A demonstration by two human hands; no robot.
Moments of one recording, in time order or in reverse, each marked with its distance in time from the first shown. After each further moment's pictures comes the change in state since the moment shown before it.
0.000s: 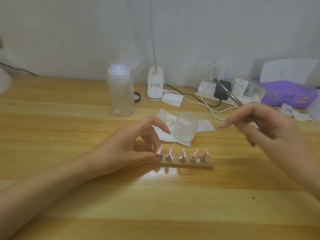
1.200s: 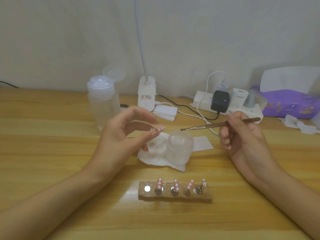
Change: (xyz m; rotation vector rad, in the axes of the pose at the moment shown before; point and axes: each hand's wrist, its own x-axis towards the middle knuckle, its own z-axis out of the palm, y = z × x) left_hand 0.053 -0.013 0.013 -0.375 0.464 -0.016; right_hand 0.048 0.047 0.035 0.849 0.317 0.331
